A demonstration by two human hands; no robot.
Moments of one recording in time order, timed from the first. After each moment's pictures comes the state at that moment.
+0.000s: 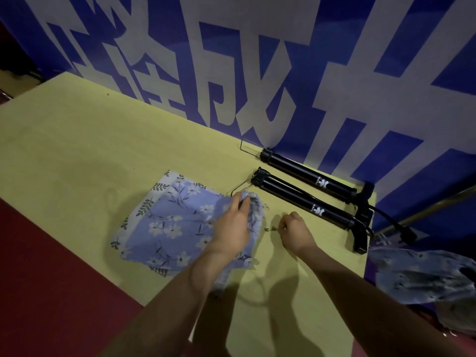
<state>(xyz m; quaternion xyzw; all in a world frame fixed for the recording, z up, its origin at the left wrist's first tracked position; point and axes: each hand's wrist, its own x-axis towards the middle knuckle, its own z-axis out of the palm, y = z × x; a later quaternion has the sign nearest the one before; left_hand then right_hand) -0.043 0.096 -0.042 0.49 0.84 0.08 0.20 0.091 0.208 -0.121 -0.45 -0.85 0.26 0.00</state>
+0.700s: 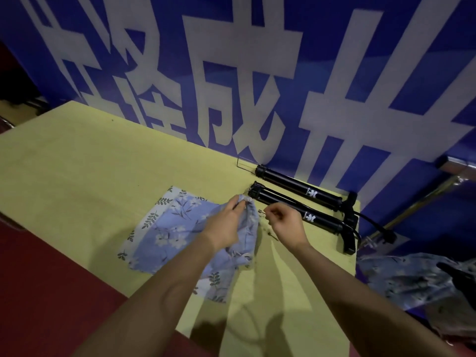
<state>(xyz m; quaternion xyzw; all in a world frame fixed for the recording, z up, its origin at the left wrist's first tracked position) -0.071 0.078 -0.009 0.56 0.79 0.04 0.22 0.072 0.172 -0.044 -0.42 -0.74 0.46 0.26</state>
